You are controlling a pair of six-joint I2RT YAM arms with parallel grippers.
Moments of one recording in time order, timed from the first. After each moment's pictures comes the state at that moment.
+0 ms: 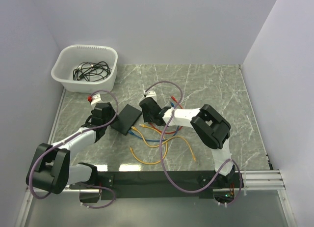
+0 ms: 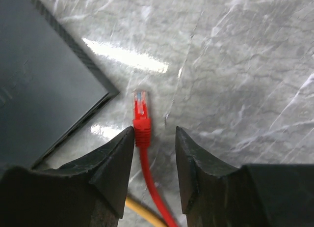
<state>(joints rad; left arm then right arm) -0.27 1.23 0.49 0.11 -0.28 -0.63 0.87 2.02 1.26 -0.07 0.35 0.49</state>
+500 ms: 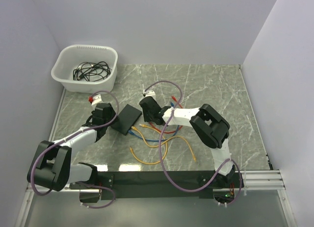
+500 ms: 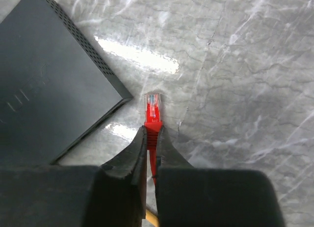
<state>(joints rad) -0.27 1.26 0.49 0.11 -0.29 -0.63 0.86 2.03 1.28 -0.05 0.29 0.48</state>
